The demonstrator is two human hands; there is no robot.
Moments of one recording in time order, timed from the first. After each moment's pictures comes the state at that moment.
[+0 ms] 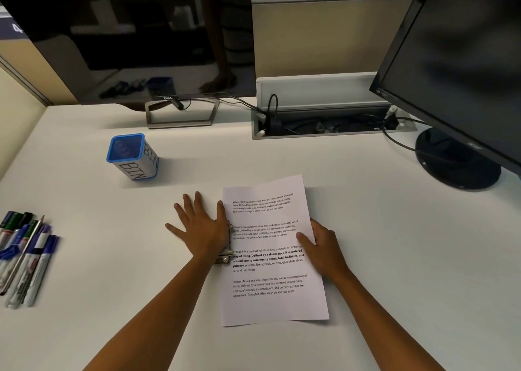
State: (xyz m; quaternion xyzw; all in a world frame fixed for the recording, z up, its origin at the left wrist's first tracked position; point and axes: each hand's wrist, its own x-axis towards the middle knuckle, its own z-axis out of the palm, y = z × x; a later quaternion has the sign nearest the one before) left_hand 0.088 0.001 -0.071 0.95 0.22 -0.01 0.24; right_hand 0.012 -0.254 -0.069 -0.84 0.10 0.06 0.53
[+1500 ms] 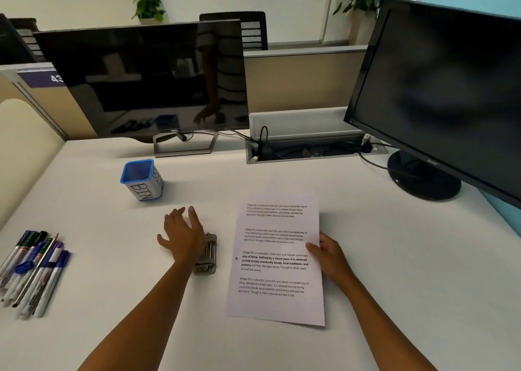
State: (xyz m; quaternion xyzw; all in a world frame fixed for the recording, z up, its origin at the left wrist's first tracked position) left_hand 0.092 0.032 -0.038 0.89 0.25 0.11 0.37; right_hand -0.011 -0.288 -0.059 -0.74 0.17 0.06 0.65
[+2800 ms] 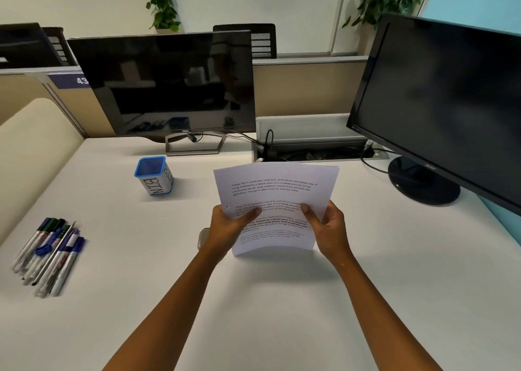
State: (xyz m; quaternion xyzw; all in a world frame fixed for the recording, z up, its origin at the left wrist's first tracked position) left_hand 0.028 -0.035 0.057 0.69 -0.01 -0.05 0.72; right_hand -0.009 -0.252 0.049 -0.69 0.07 -0.11 0.72
